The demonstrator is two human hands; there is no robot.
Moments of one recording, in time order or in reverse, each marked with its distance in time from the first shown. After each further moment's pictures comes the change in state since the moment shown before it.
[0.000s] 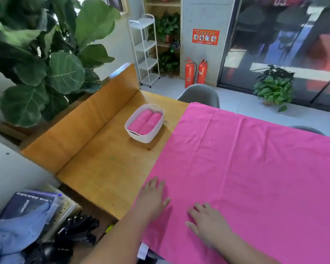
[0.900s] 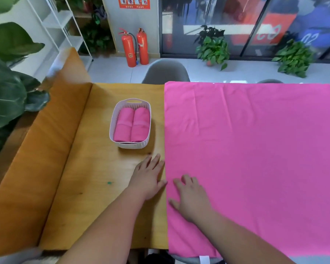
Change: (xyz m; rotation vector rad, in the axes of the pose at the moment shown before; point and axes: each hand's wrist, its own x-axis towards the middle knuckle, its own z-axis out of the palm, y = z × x) left_hand 0.159 -0.144 -0.044 0.214 -0.061 0.569; right_hand 0.152 -0.167 -0.041 0.287 0.205 0.544
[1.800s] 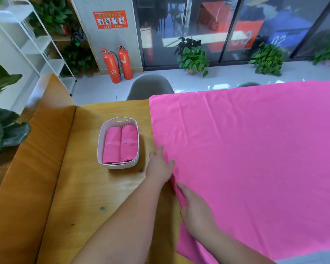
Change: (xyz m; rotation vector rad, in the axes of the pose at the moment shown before) left_hand 0.091 0.063 -0.058 -0.673 0.147 -0.280; right_hand -0.022 0.006 -0.015 0.537 0.167 0.204
